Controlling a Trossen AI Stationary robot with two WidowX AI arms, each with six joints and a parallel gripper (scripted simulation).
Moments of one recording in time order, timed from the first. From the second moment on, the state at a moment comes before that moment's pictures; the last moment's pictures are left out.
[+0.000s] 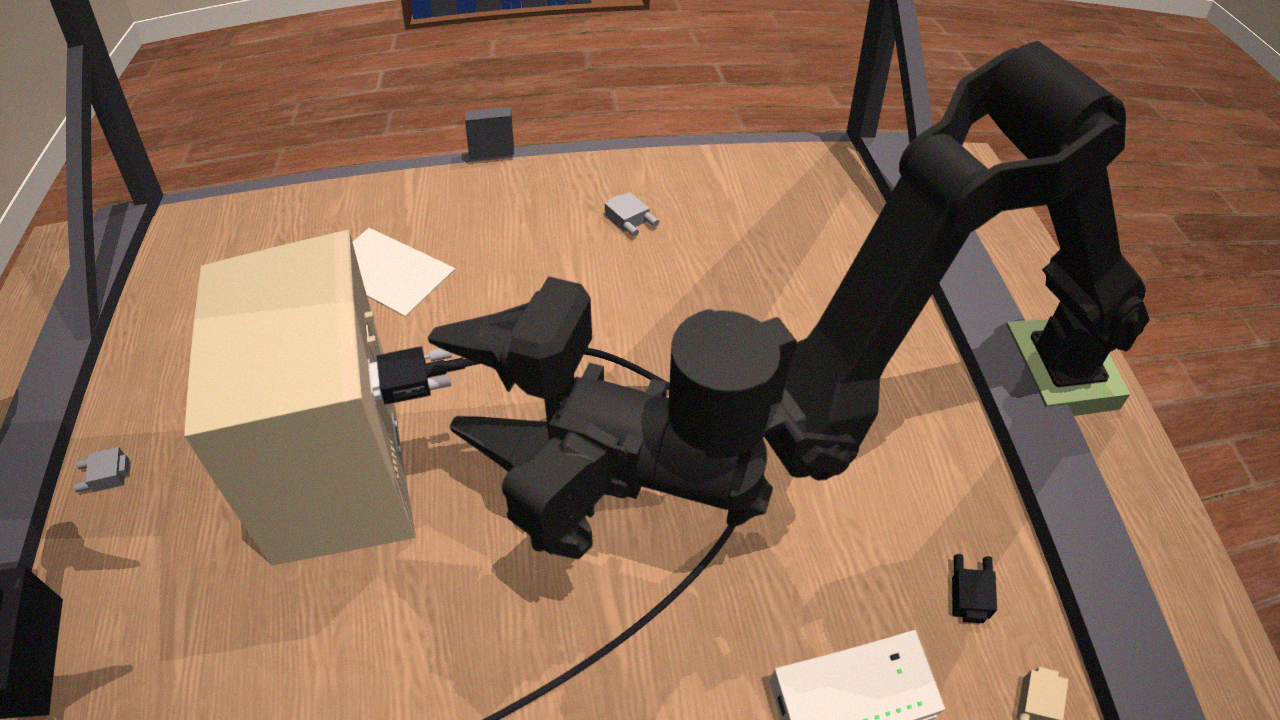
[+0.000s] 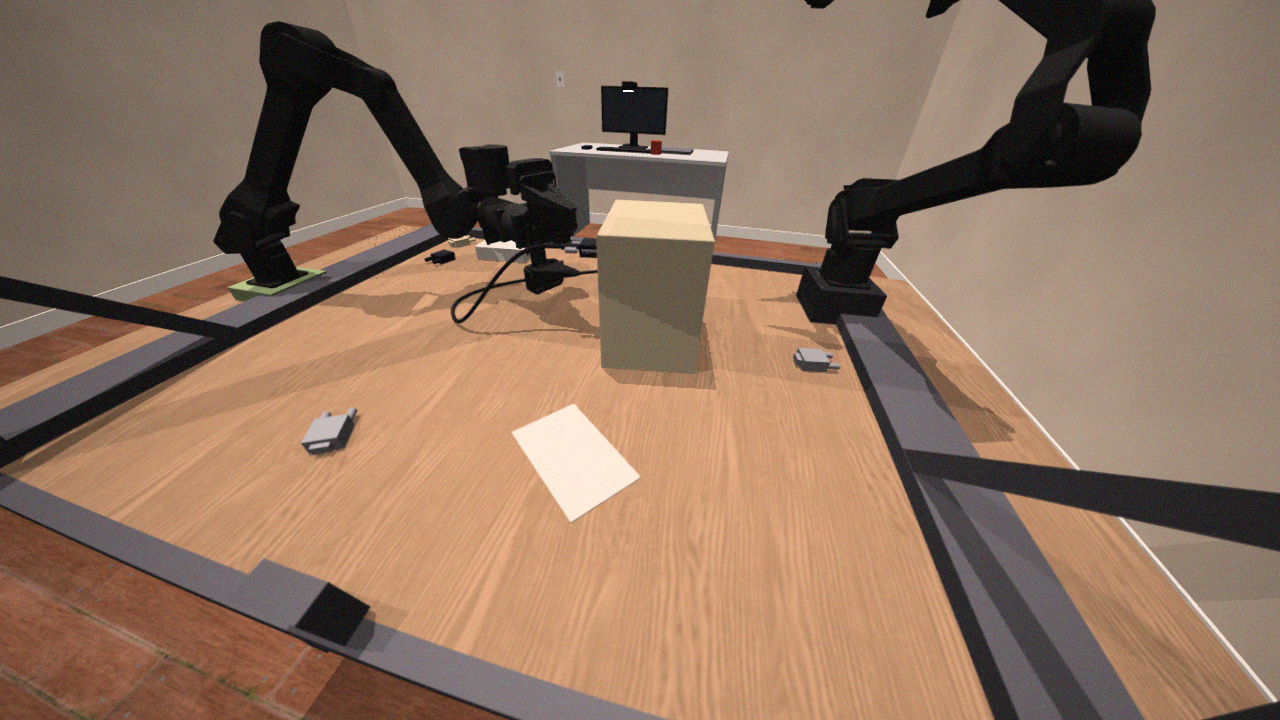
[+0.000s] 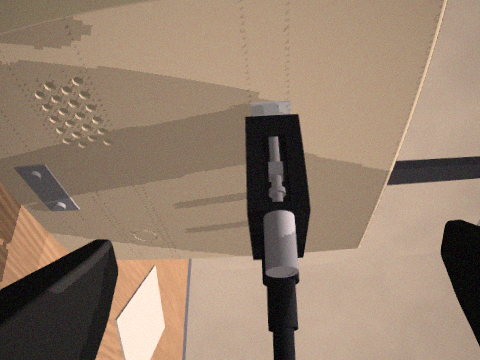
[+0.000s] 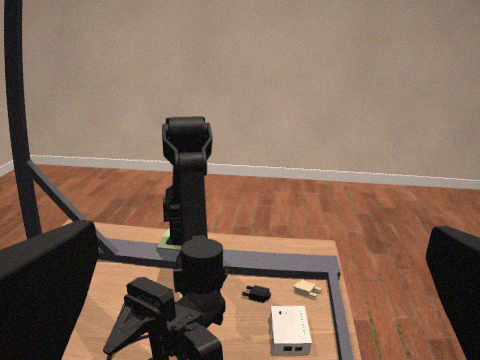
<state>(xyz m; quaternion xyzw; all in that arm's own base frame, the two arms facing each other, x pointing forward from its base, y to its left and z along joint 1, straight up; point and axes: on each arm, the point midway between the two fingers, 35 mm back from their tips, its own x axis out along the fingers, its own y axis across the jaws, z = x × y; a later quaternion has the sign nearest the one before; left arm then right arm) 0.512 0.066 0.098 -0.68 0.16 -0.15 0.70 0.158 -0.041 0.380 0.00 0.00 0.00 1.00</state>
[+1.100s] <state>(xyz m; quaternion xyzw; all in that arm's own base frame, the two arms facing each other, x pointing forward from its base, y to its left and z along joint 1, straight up) 0.512 0.063 0.106 -0.47 0.23 -0.06 0.85 0.158 -0.041 0.380 0.00 0.00 0.00 1.00</state>
